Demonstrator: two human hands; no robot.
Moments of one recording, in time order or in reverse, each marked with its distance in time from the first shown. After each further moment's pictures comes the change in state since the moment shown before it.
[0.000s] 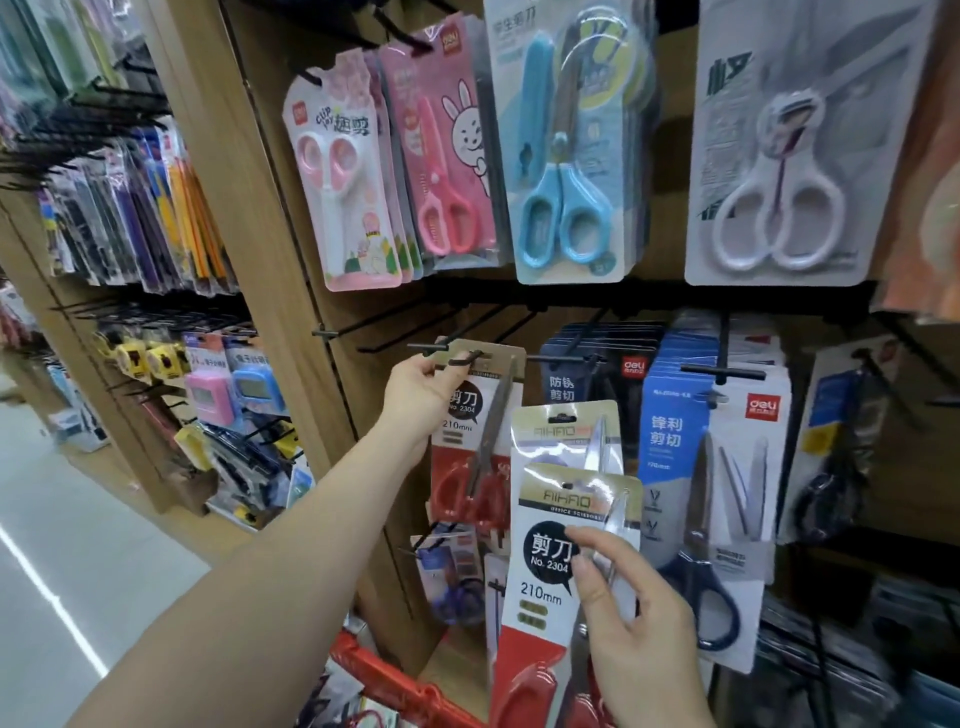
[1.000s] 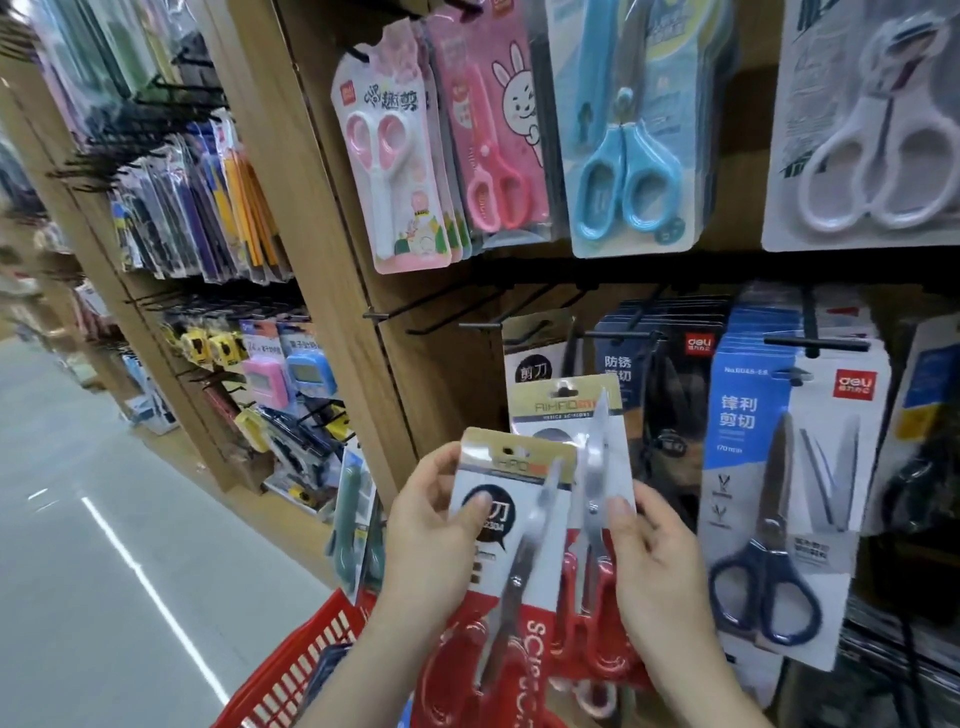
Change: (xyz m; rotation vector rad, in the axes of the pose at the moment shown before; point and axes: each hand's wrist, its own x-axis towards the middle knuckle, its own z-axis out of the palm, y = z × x) left_hand -0.138 -0.037 -0.038 0.043 0.097 -0.007; right_hand 0.023 -0.008 0.030 0.065 -0.061 0.064
